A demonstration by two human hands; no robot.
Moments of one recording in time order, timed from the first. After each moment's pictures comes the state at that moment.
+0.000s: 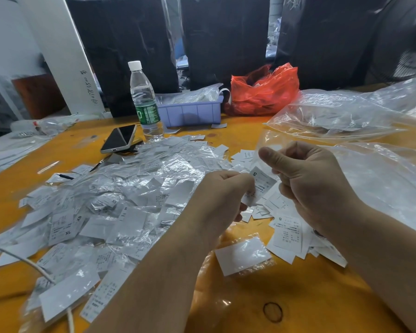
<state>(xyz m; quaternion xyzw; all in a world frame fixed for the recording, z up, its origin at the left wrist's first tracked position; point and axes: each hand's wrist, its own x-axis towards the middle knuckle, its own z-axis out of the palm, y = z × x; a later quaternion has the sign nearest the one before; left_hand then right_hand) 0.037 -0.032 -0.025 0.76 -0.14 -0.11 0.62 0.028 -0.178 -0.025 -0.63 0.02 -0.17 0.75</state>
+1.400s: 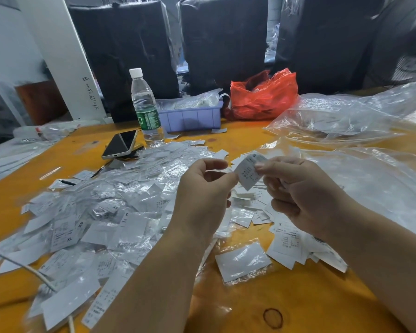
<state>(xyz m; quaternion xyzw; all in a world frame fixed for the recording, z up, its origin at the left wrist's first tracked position) 0.045 -0.024 -0.027 0.71 -0.07 0.03 0.70 0.030 -0.181 -0.024 -0.62 -0.01 -0.01 0.78</state>
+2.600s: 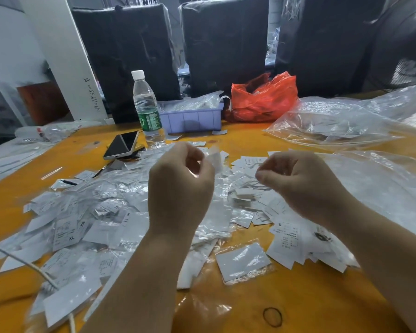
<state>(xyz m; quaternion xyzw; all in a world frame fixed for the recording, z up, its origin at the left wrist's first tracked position) 0.047 -0.002 -0.016 0.81 -0.16 0.39 0.41 0.026 -0.190 -0.020 -0.87 -0.08 -0.21 0.44</state>
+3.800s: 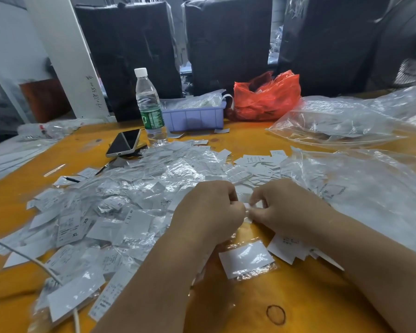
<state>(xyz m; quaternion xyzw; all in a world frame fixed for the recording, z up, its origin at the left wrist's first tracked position) 0.041 -0.016 -0.028 0.94 -0.18 0.05 0.27 0.038 -0.176 -0.047 -0.98 -0.07 -0.07 0.19</state>
